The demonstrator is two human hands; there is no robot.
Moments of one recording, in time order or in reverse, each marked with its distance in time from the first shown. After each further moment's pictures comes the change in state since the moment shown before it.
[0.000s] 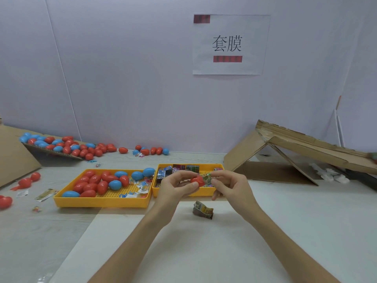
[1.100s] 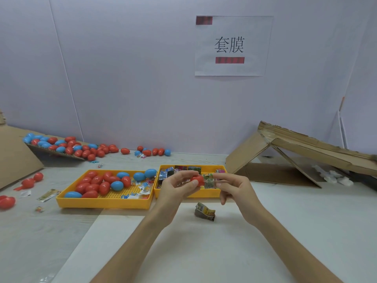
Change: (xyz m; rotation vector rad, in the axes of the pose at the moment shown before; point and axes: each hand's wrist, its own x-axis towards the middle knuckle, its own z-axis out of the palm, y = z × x) left_hand 0.000 0.003 0.000 -0.041 0.017 -0.013; right_hand 0.002 -0.005 -0.006 0.202 -0.060 0.155
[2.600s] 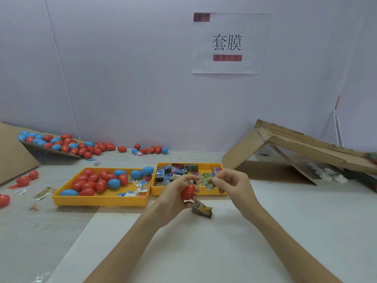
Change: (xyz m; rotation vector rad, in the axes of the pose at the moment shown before) left_hand -0.002 0.004 0.003 -0.074 -0.180 -0.345; right_hand -0.001 0.002 -0.001 -0.159 0.037 -0.172
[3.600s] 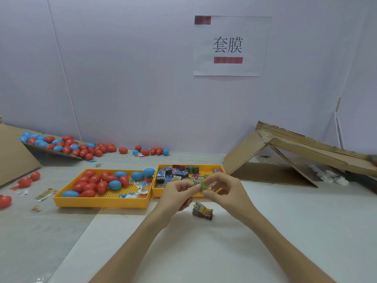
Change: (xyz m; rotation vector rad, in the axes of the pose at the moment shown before) left_hand -0.003 -0.003 0.000 0.399 0.152 0.173; right_hand -0.004 0.005 0.009 -0.181 -0.094 -0.098
